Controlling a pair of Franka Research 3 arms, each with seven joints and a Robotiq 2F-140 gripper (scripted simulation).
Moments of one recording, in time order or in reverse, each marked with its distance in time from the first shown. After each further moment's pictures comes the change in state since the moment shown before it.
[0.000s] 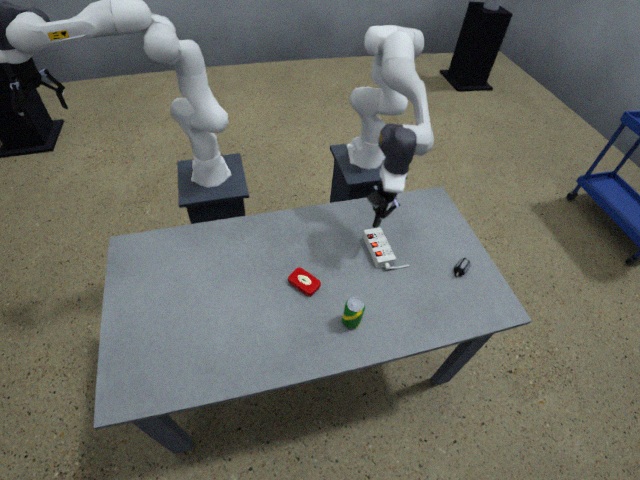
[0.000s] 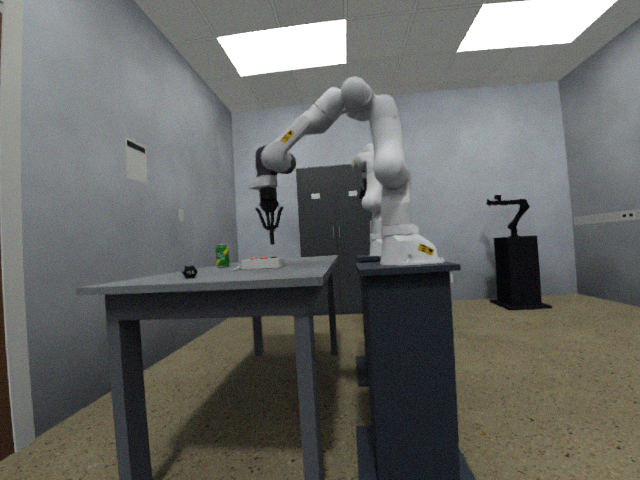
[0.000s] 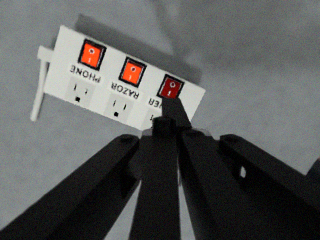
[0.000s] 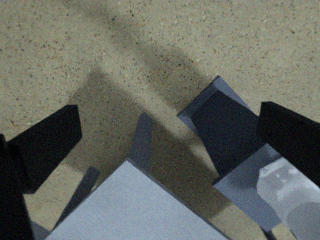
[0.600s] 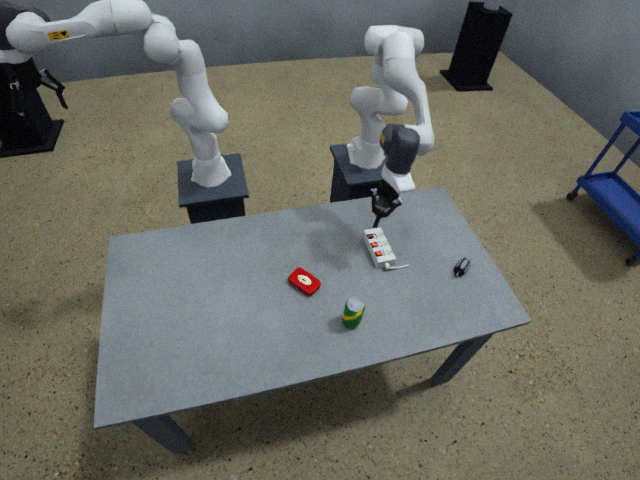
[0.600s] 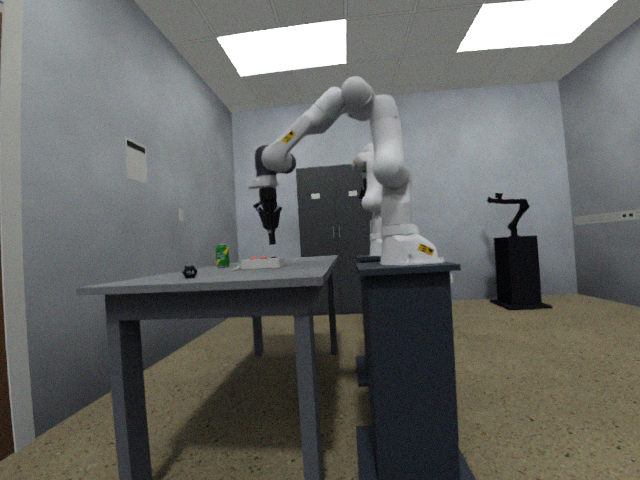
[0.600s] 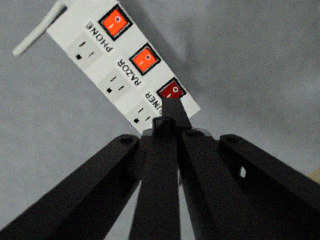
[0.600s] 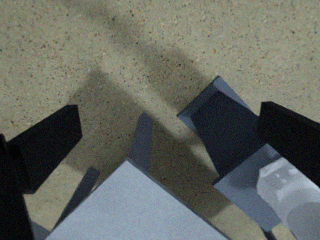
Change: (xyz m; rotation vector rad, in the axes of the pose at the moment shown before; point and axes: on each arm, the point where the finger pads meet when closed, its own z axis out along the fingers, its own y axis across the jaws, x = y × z) left arm 0.000 0.001 0.001 -0.020 0.024 -0.478; right arm 0.000 0.000 0.000 0.000 0.000 0.000
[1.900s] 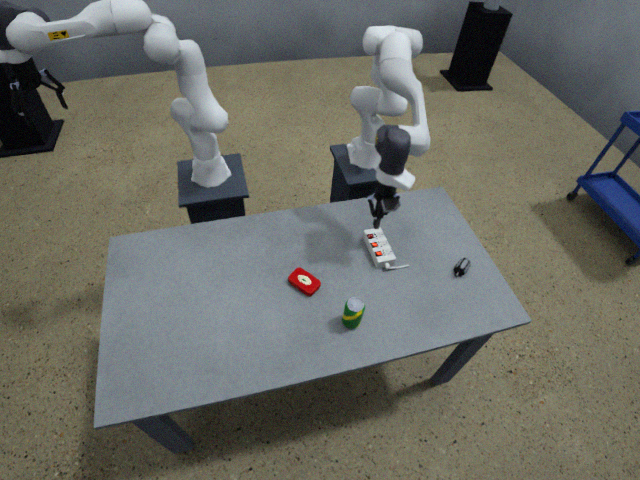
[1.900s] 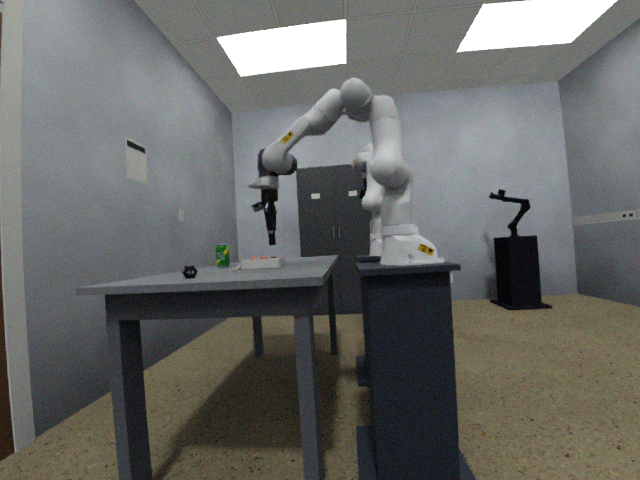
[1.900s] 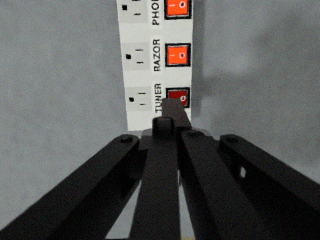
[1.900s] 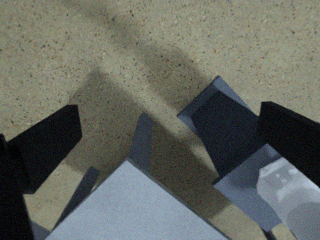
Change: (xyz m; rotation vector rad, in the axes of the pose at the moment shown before) left arm 0.002 0.001 0.004 0.074 -0.013 -0.640; right arm 0.000 0.000 0.000 0.000 0.000 0.000
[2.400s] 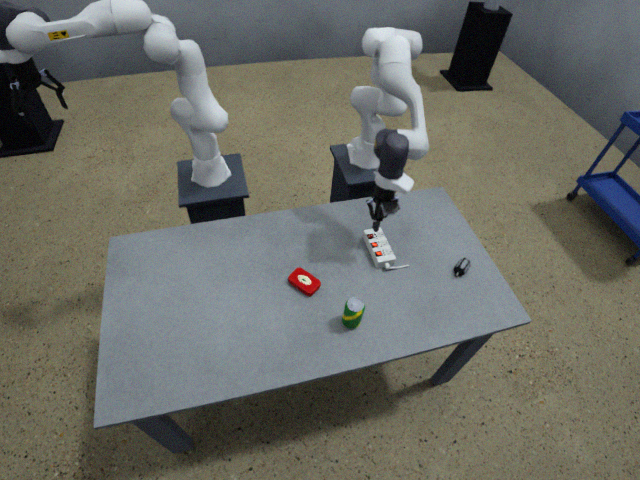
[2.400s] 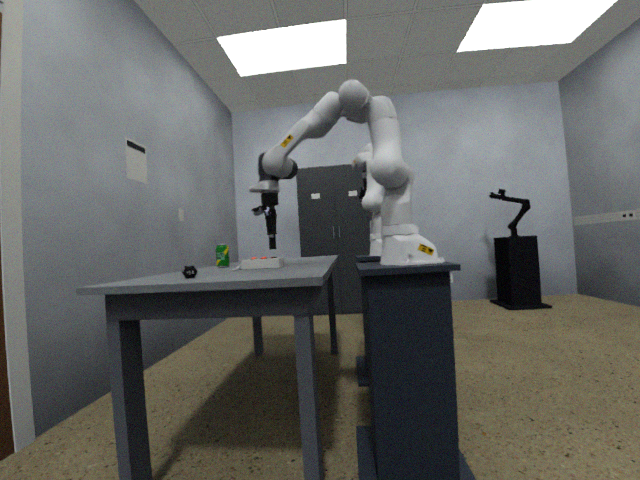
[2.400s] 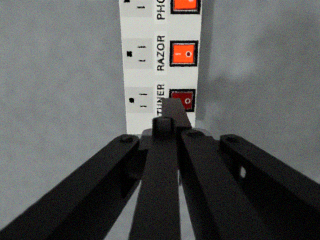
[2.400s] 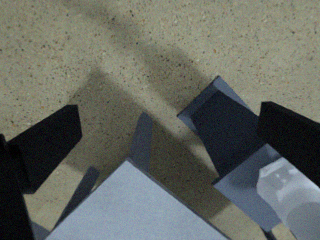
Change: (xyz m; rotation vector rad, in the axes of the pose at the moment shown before) left arm -0.002 -0.002 0.018 0.008 -0.005 -0.029; right arm 0.000 0.000 0.000 0.000 0.000 0.000
